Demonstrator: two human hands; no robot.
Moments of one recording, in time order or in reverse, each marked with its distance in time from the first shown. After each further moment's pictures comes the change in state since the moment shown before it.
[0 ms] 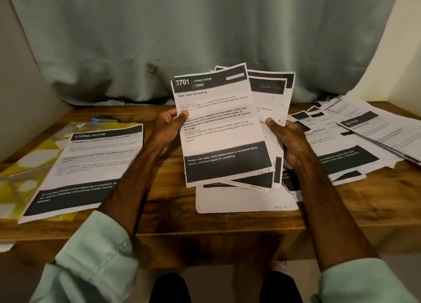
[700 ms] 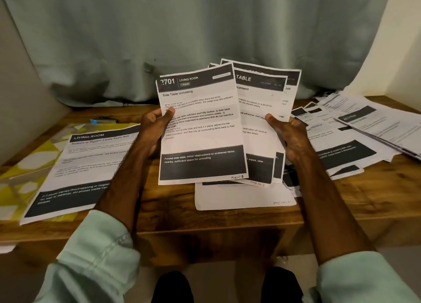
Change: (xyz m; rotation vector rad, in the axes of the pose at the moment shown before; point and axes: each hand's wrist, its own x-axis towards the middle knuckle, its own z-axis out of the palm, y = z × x) left_hand 0.006 -0.004 -0.027 -0.179 0.049 -0.116; right_hand 0.001 0.000 -0.004 0.060 0.064 -0.032
